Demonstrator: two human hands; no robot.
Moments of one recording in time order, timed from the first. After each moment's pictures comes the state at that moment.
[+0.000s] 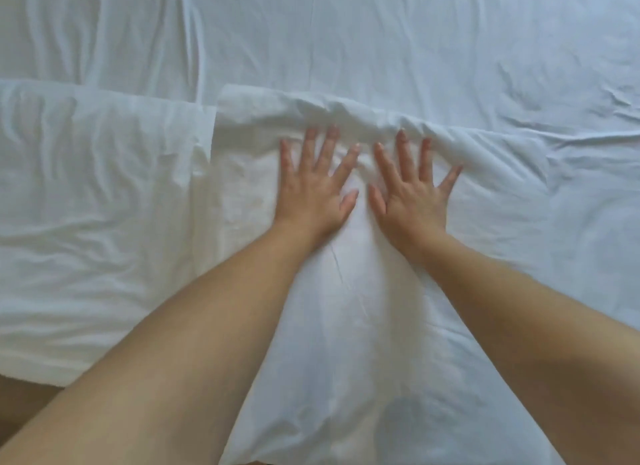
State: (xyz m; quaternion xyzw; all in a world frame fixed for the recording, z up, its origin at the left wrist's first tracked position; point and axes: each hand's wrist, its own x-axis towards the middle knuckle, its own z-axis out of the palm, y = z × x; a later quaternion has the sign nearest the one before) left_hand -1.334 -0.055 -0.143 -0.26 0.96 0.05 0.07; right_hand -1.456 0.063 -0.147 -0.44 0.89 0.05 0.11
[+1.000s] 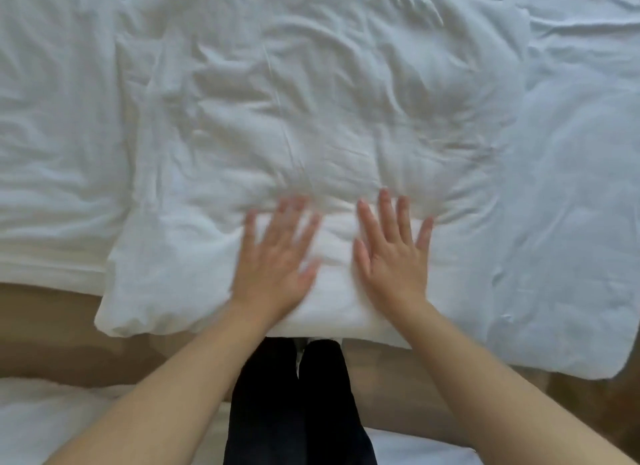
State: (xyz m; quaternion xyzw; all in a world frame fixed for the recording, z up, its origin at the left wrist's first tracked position) left_hand -1.176 0.142 -0.163 -0.22 0.96 0.10 0.12; right_hand -1.326 0.275 -0.168 -0.43 0.88 0.04 0.19
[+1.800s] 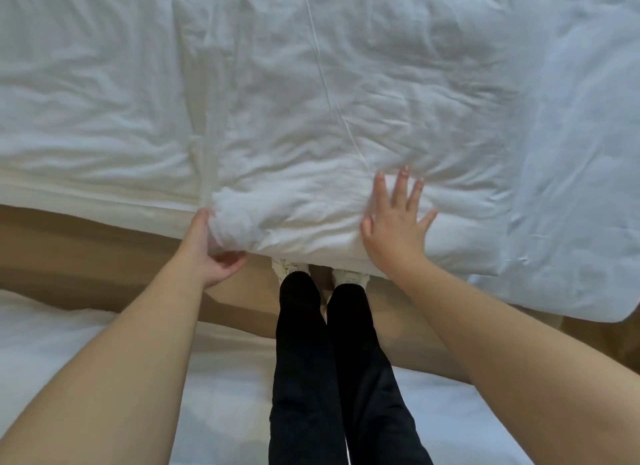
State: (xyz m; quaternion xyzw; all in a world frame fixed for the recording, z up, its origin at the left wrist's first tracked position) left_hand -1.044 0.081 -0.130 -0.79 0.05 0.61 -0.01; right_hand -1.262 0.265 -0.124 -0.32 0.88 0.07 0.33
